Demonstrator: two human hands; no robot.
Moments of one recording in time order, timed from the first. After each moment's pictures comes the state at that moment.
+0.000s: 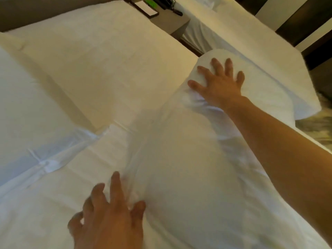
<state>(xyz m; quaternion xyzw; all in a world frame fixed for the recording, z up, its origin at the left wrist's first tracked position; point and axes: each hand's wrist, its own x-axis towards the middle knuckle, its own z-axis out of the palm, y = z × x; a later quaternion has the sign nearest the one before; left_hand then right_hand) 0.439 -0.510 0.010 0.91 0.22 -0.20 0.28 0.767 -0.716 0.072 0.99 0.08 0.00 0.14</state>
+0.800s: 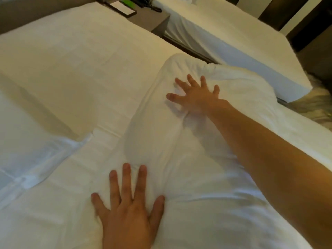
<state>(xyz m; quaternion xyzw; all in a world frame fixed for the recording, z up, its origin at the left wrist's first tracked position) 0.446 -0.563 -0.077 0.97 0.06 -0.07 0.23 0.737 -0.726 0.038 0.99 0.02 -0.15 0.03</state>
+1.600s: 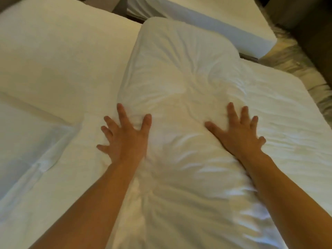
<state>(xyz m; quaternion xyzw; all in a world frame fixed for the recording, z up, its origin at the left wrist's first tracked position) 0.506 -0.553 -0.027 0.92 0.14 -0.11 0.36 0.451 -0.823 0.046 0.94 -0.31 -0.09 -0.08</state>
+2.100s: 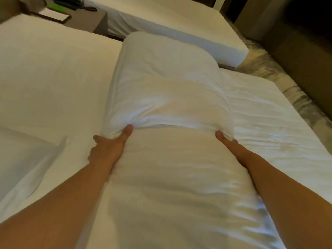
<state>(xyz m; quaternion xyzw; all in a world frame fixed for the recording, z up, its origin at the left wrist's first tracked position) 0.555 -0.530 -0.070 0.84 0.21 -0.23 0.45 0.426 -0.905 0.001 0.75 -0.47 -0.12 -0.45</state>
